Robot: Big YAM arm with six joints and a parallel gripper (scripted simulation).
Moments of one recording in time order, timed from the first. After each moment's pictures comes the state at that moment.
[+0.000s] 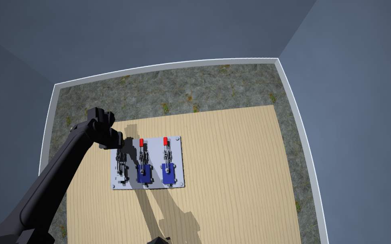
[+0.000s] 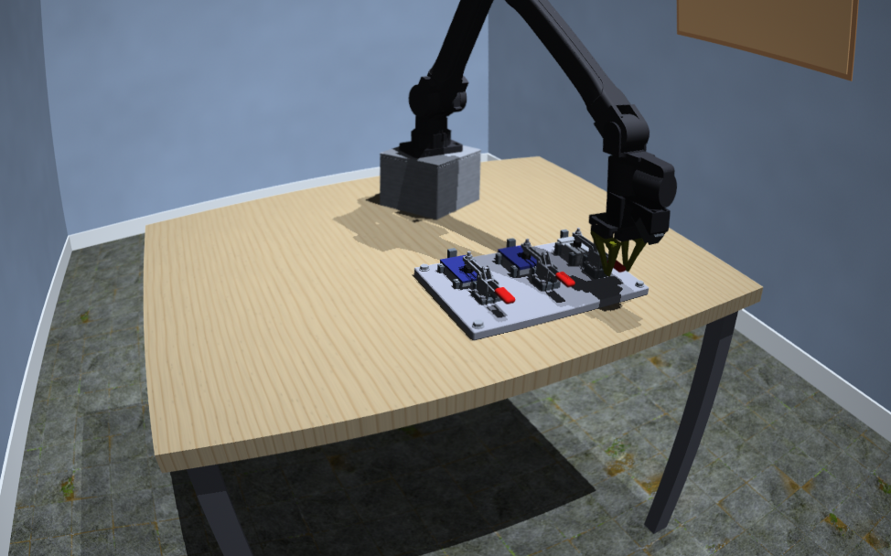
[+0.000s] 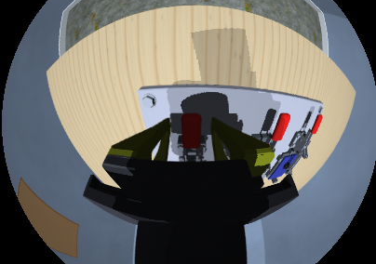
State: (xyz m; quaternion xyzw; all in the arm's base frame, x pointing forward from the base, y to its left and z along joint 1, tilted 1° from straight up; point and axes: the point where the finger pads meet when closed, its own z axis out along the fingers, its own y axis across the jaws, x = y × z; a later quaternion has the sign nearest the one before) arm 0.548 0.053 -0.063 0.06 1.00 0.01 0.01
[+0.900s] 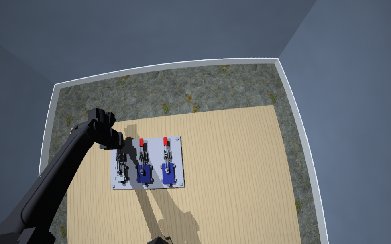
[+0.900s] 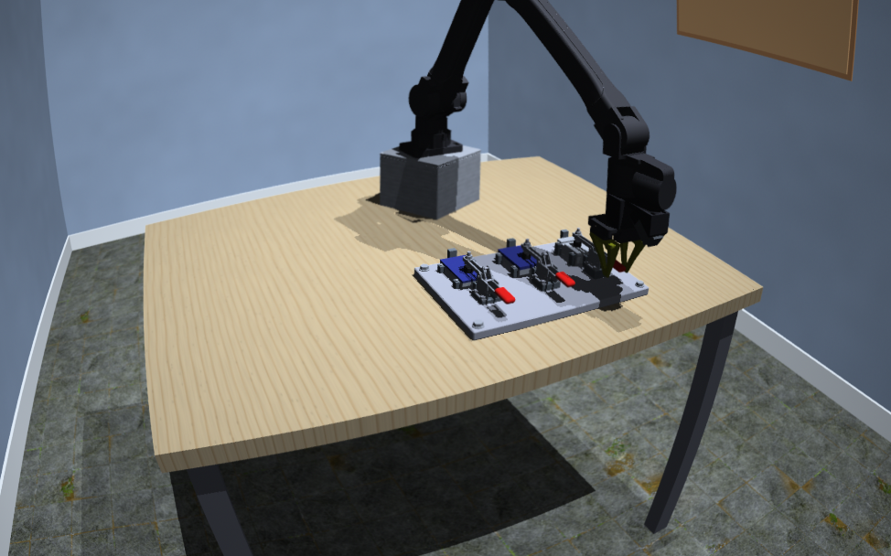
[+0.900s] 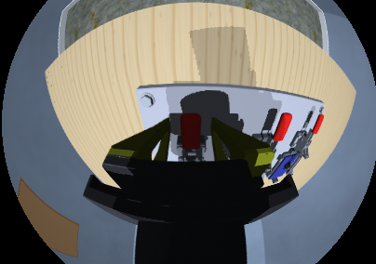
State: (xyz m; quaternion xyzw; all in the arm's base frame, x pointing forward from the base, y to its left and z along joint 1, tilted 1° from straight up) arm 0.546 0.053 -0.066 0.06 1.00 0.00 0.01
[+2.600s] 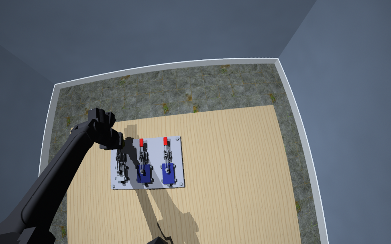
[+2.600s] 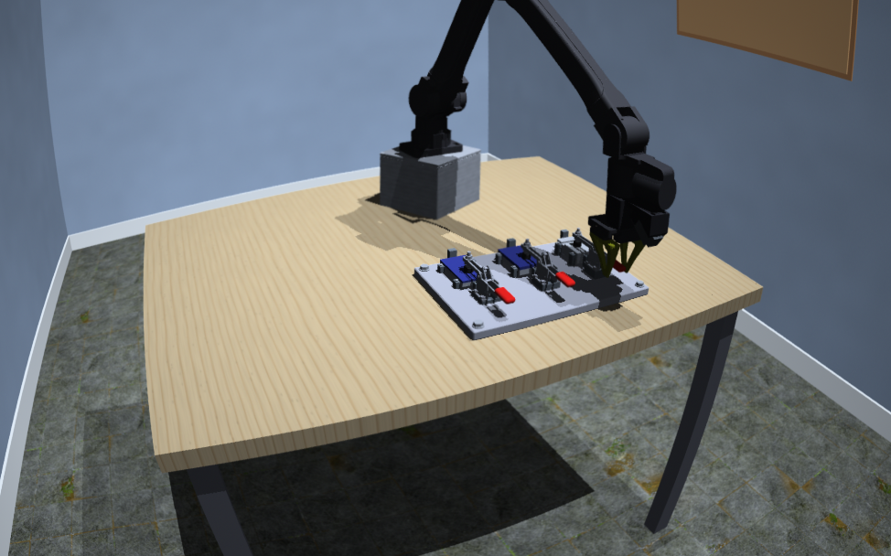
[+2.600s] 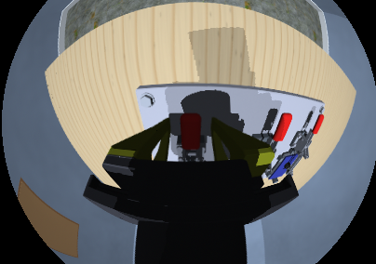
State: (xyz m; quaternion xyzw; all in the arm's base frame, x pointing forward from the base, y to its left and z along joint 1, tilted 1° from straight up) arm 0.546 0.053 -0.066 0.06 1.00 0.00 0.01
